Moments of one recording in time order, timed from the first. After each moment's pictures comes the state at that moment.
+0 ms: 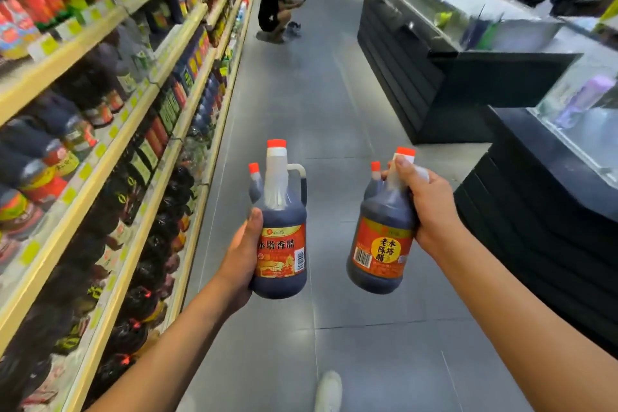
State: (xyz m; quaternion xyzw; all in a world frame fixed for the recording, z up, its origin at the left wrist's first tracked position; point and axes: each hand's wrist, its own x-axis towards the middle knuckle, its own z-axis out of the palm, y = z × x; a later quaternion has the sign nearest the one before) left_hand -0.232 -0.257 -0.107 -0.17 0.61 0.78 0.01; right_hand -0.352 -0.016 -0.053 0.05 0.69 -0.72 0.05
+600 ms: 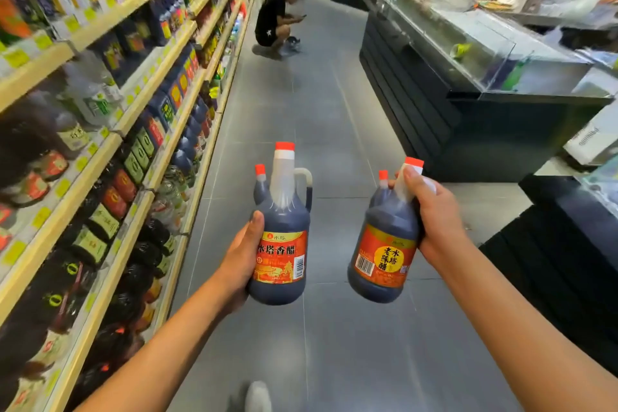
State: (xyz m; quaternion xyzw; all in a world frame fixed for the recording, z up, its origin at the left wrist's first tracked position) left_hand -0.579 -0.373 -0.109 -0.15 0.60 0.78 0.05; right_hand -0.689 -0.122 -0.051 0.06 0.68 -0.73 0.03
